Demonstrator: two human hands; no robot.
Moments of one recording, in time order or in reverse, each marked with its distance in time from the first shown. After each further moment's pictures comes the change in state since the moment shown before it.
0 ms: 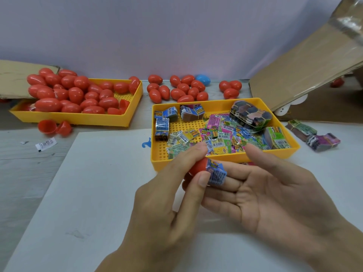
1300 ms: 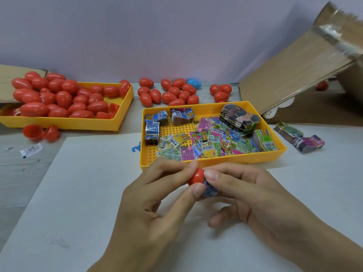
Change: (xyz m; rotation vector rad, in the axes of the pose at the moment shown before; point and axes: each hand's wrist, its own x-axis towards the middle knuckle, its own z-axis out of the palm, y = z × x) left_hand -0.017 -0.031 0.011 0.033 0.292 0.380; right_hand -0.009 0.010 0.004 -0.519 0.300 -0.126
